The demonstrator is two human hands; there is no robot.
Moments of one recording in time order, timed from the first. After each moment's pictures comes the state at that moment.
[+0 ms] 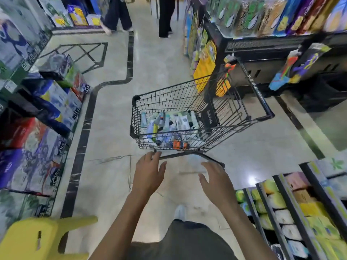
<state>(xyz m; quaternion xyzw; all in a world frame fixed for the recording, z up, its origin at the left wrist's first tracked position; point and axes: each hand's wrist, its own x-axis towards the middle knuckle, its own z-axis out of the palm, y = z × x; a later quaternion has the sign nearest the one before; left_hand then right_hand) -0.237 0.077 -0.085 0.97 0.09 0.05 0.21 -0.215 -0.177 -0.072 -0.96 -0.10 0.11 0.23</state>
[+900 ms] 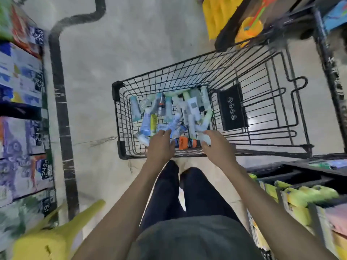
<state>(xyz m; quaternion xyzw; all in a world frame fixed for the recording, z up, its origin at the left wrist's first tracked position) 0.128 0.171 -0.239 0.94 0.11 -0.21 0.26 0.167 -0.039 -0.181 -0.93 -0.01 0.30 0.22</state>
